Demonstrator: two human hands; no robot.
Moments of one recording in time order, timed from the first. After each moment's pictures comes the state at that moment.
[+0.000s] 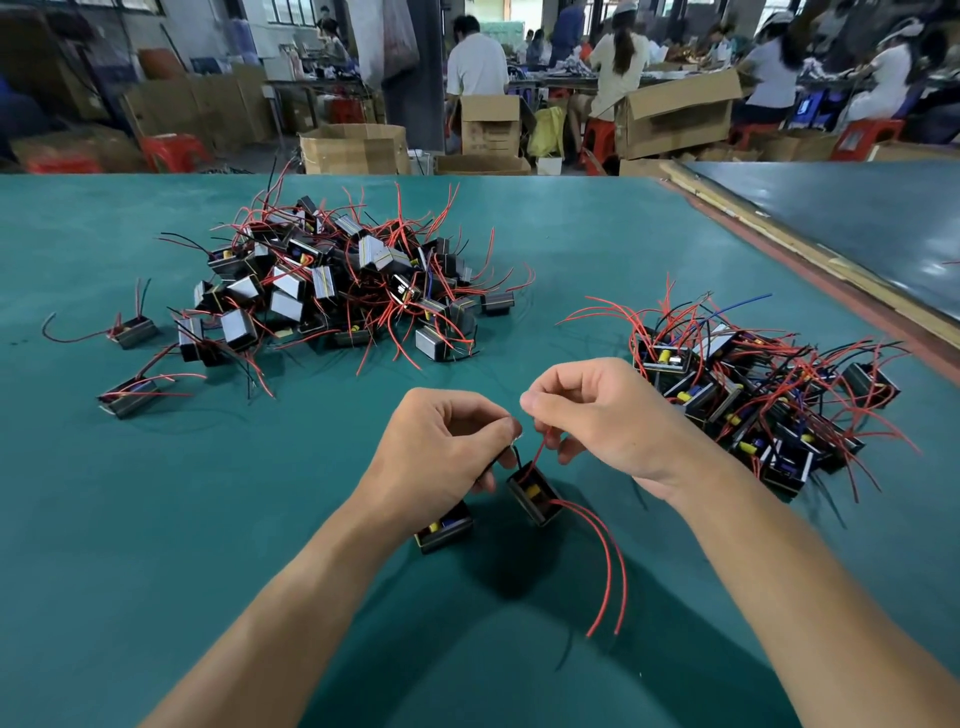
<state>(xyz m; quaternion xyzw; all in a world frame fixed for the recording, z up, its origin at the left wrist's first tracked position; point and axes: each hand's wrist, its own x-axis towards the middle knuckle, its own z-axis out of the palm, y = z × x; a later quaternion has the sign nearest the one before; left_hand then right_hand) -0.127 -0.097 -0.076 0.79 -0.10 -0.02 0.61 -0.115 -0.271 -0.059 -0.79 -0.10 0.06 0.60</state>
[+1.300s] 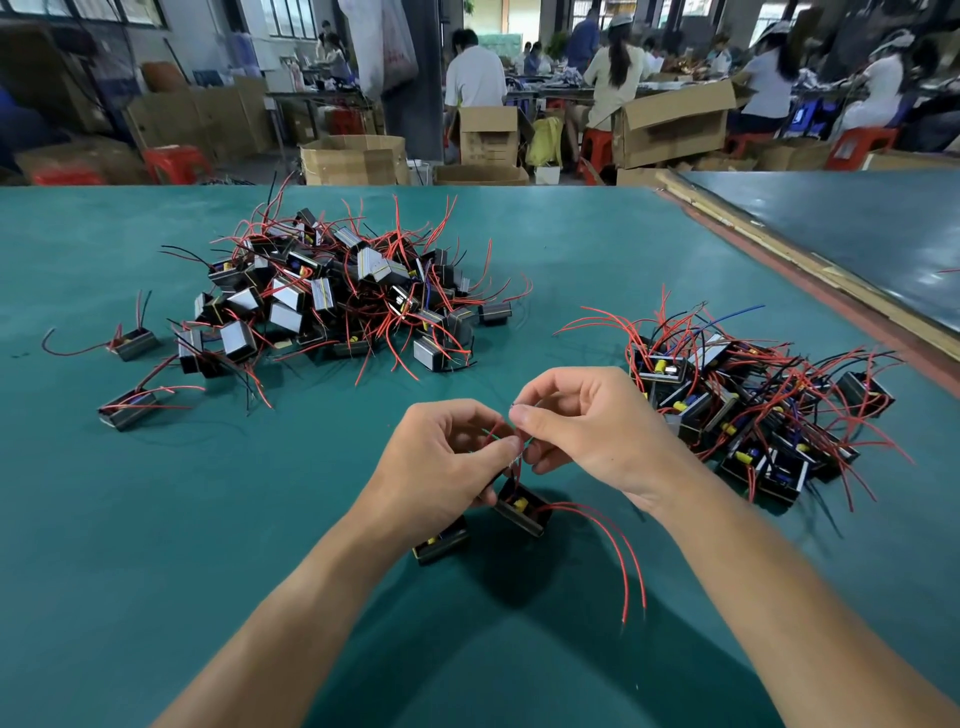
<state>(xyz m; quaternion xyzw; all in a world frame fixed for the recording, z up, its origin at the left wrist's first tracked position) -0.126 -0.099 -0.081 0.78 -0.11 -0.03 0.62 -0.114 -0.268 -0.066 -0.76 -0.11 0.04 0.64</state>
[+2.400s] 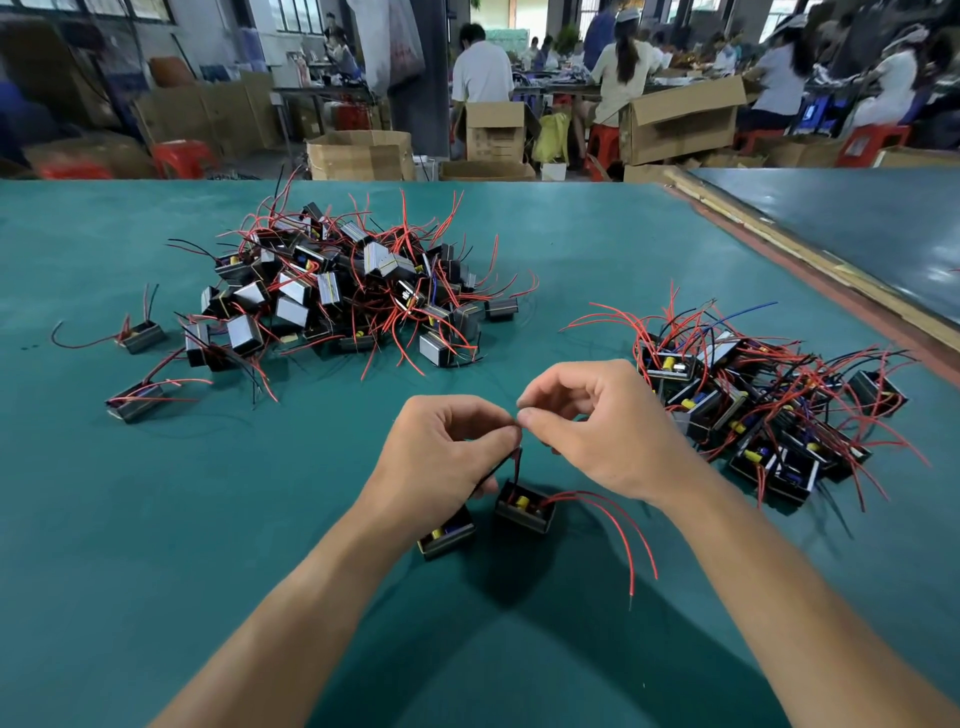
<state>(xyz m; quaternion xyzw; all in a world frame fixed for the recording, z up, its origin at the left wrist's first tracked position) -0.126 -0.099 -0.078 0.78 -0.07 -0.02 0.63 -0.113 -0.270 -0.066 -0.85 -0.17 -0.08 0.50</state>
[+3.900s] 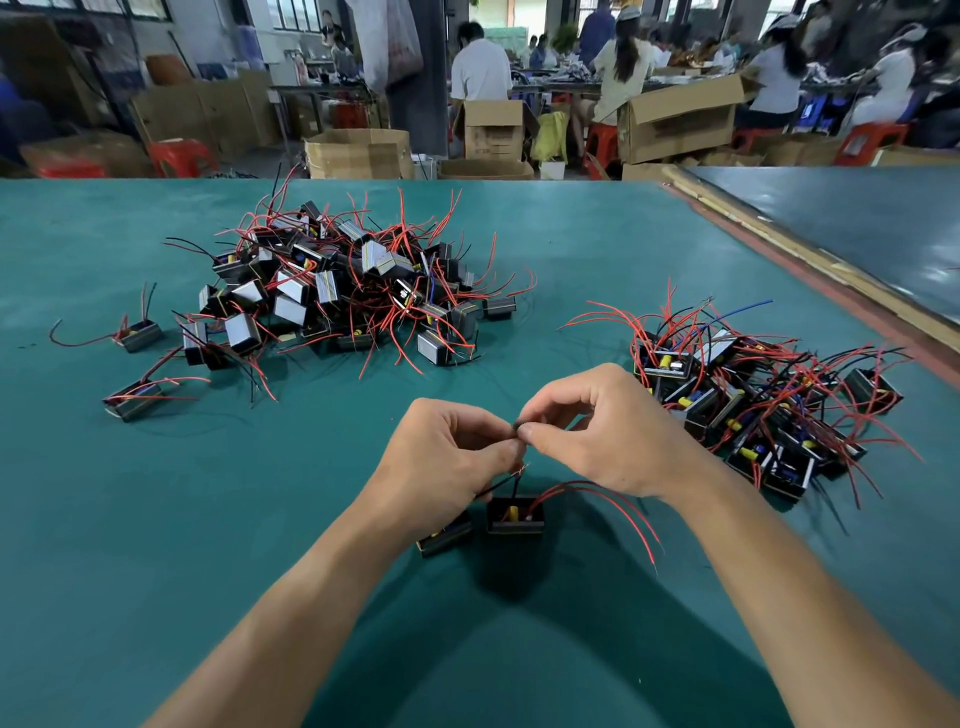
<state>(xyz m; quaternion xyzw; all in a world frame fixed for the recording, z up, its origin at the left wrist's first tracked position) -0.128 -0.098 -0.081 0.78 -0.09 -0.06 0.62 -0.110 -0.279 -0.067 -0.87 -0.23 -0.06 0.43</state>
